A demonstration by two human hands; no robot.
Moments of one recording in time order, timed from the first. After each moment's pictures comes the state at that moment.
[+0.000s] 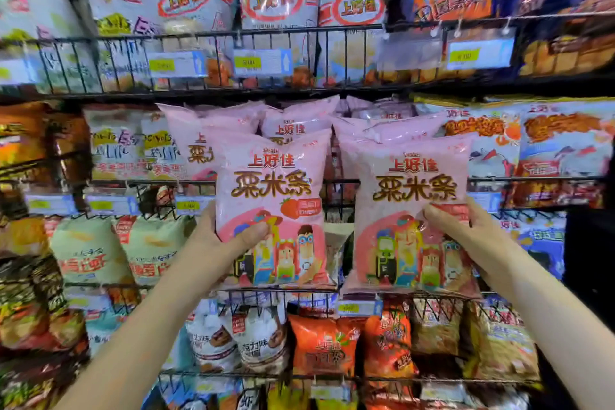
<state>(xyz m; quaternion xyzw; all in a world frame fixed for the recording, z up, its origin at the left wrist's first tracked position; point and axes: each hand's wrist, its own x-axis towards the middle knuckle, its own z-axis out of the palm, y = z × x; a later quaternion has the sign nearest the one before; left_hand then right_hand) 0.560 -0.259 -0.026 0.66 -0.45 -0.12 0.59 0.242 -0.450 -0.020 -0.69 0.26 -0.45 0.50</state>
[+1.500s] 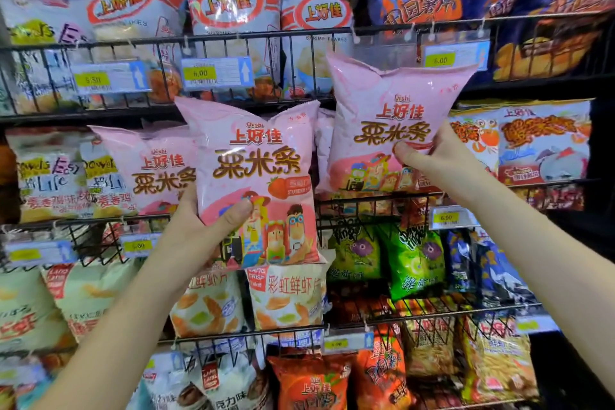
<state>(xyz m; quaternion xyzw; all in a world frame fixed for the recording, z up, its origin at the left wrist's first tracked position) 0.560 -0.320 0.024 0.60 -0.48 -0.12 0.63 0.277 -0.568 0.062 -0.77 0.26 -0.52 0.26</state>
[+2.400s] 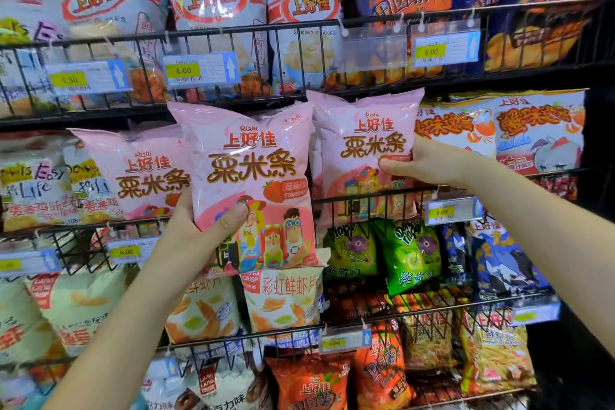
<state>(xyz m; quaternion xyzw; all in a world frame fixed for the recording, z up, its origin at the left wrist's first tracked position) 0.548 -0.321 0.024 0.63 -0.47 -0.13 0.61 0.274 -0.589 0.076 -0.89 0.32 -0.27 0.20</state>
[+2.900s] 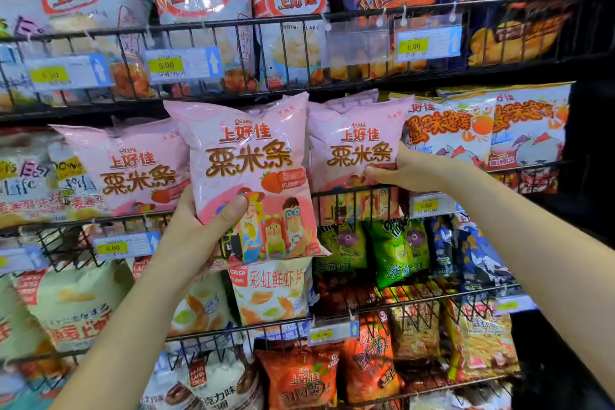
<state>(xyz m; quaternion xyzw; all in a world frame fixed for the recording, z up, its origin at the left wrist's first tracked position) 0.527 -0.334 0.020 0.58 -0.47 -0.16 0.65 0.271 -0.574 0.062 -0.89 0.37 -0.20 0.15</state>
